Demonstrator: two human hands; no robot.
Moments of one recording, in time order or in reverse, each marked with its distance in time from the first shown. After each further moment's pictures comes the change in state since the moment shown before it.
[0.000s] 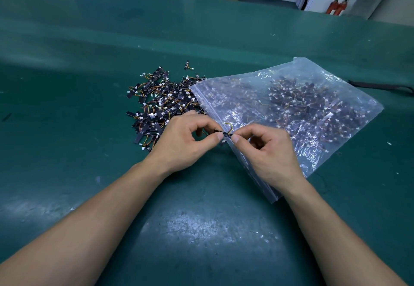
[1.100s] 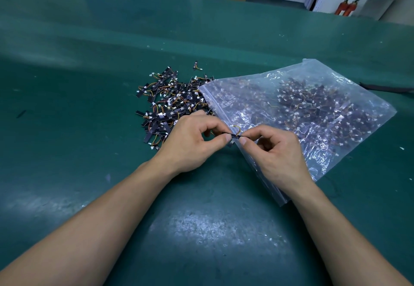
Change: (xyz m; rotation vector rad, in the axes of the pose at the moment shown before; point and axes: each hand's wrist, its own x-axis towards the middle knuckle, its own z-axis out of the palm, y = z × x) left_hand 0.000 0.003 -0.004 0.034 -0.023 -0.006; right_hand 0.001 0.001 0.003 0.016 0.003 0.026
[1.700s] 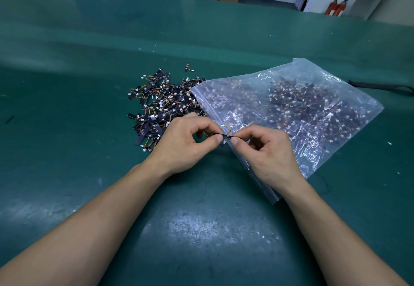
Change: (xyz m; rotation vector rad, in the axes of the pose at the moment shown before) left_hand 0.000 0.001 0.001 -0.007 -0.015 0.011; right_hand 0.000 0.001 -0.001 -0.017 0.006 -0.012
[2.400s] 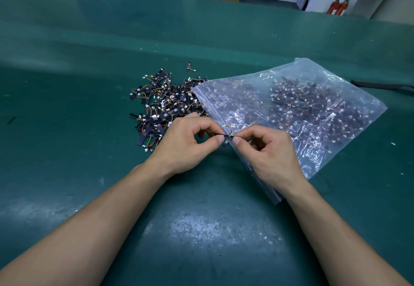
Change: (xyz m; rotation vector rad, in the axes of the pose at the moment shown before) left_hand -0.001 0.001 -0.002 -0.006 -0.013 0.000; right_hand 0.000 0.000 0.001 -0.009 0.002 0.005
